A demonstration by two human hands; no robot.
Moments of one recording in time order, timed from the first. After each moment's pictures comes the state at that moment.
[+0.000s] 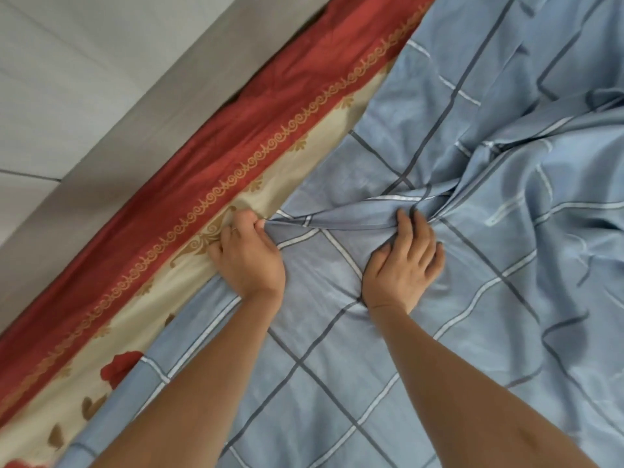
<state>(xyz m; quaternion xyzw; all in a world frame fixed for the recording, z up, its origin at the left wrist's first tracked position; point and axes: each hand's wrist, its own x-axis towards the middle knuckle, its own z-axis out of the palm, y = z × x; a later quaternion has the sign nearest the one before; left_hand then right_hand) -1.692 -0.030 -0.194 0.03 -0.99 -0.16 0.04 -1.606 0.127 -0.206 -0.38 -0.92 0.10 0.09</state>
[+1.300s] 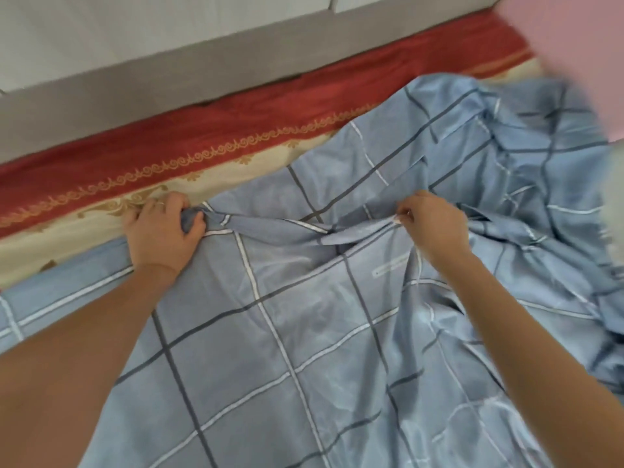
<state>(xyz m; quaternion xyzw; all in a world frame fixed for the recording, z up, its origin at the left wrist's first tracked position) -1.694 -0.024 -0.188 0.03 -0.99 -0.13 -0.03 -1.709 0.351 -0.093 -0.05 -0.98 -0.01 -0.18</state>
